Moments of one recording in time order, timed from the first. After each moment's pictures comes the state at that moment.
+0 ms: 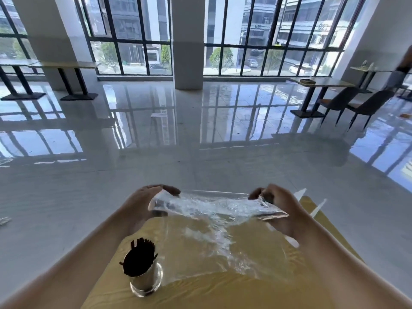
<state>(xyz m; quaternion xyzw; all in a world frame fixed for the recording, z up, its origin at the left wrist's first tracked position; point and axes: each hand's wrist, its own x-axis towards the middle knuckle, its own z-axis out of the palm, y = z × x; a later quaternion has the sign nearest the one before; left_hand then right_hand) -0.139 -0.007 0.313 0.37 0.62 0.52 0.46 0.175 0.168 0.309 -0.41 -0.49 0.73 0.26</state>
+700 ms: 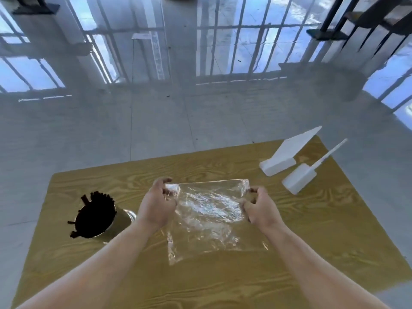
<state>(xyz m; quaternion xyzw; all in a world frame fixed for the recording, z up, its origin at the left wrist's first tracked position) -0.059 0.056 0.057 0.35 0.81 0.33 0.32 0.213 0.184 0.059 -0.62 -0.61 0.48 0.13</state>
